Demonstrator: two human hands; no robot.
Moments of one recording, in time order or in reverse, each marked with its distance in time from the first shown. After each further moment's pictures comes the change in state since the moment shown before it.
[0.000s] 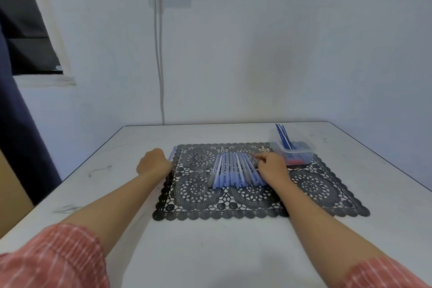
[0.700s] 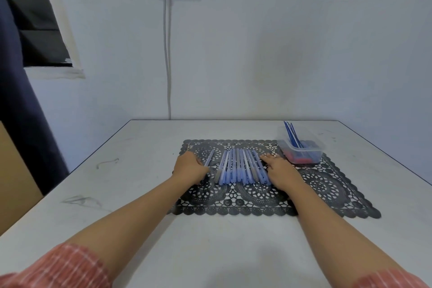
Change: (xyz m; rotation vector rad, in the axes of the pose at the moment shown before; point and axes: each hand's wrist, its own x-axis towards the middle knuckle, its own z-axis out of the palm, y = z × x) left_hand -0.042 0.032 0.024 -0.185 -0.234 0.163; right_hand -0.001 0.014 -0.002 -0.418 -0.230 -0.161
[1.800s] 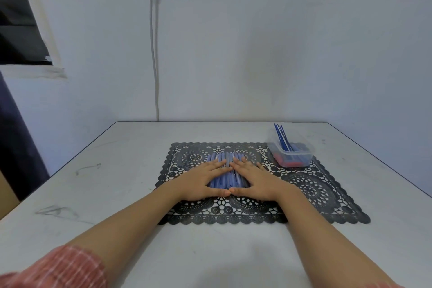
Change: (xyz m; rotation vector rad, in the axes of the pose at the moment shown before) left_hand 0.013 0.000 0.029 0.420 -0.410 0.765; right_hand -0.012 -0.017 -0.007 -0.101 -0.289 -0.349
